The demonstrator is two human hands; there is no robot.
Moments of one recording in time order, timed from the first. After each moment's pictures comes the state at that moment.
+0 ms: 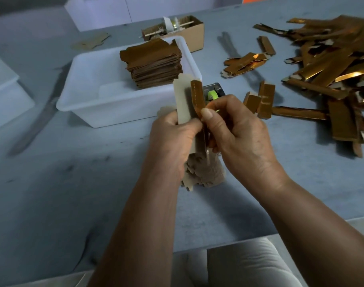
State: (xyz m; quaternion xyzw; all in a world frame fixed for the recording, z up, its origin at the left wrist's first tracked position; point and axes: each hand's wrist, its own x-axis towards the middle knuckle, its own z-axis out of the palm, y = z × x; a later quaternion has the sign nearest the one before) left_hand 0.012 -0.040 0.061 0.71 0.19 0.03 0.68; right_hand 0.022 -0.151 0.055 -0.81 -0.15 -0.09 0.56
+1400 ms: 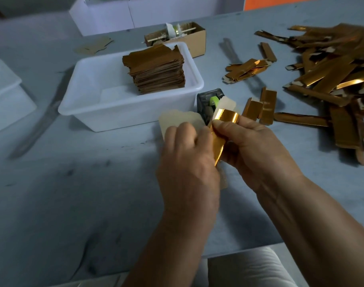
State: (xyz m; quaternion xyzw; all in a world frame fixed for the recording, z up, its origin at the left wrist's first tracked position) left_hand -0.024 -0.067 0.047 0.94 0.04 0.32 0.13; right_hand 0.034 -0.161 0.049 -0.59 0.05 0.16 0.79
